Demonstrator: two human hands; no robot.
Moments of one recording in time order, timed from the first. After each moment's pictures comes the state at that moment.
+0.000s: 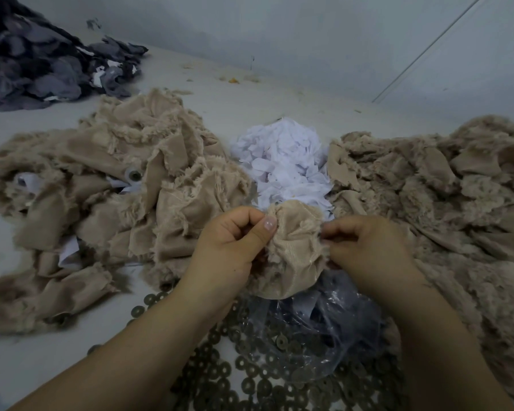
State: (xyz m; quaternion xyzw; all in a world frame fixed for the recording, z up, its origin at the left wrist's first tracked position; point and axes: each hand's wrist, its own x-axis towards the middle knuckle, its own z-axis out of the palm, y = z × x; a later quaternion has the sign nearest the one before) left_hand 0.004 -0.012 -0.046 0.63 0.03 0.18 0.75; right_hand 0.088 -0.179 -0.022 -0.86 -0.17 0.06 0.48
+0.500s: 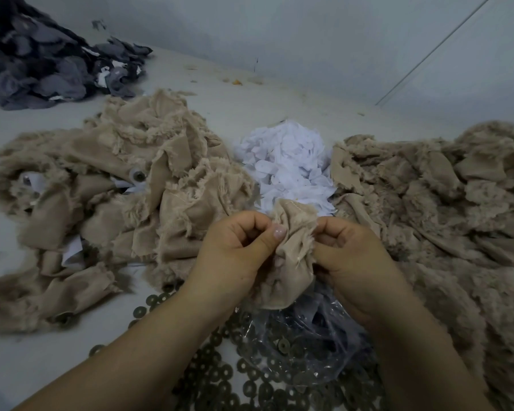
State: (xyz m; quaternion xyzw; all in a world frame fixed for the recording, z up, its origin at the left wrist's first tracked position) left_hand 0.005 -0.012 -0.047 0.65 0.03 0.18 0.74; right_hand 0.070 -0.159 -0.027 -0.65 -0.16 0.22 0.71
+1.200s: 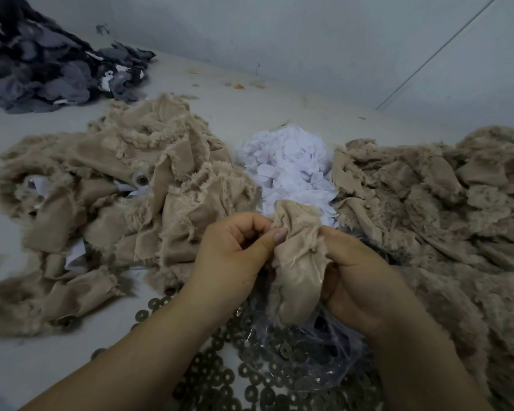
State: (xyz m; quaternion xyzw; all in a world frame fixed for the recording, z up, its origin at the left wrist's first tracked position) left_hand 0.004 -0.009 -0.046 0.66 0.04 0.22 0.71; right_hand 0.068 -0.157 -0.025 -0.54 -0.11 0.37 0.75
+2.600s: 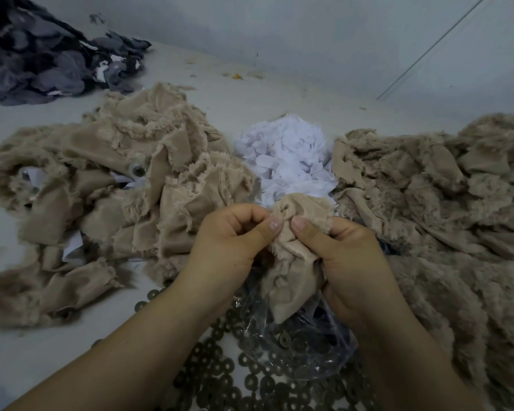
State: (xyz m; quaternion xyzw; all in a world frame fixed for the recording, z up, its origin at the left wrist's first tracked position) left_hand 0.002 -0.007 -0.044 0.61 0.05 0.17 0.77; right_hand 0.058 -0.147 -0.033 -0.58 -0.08 0.21 0.78
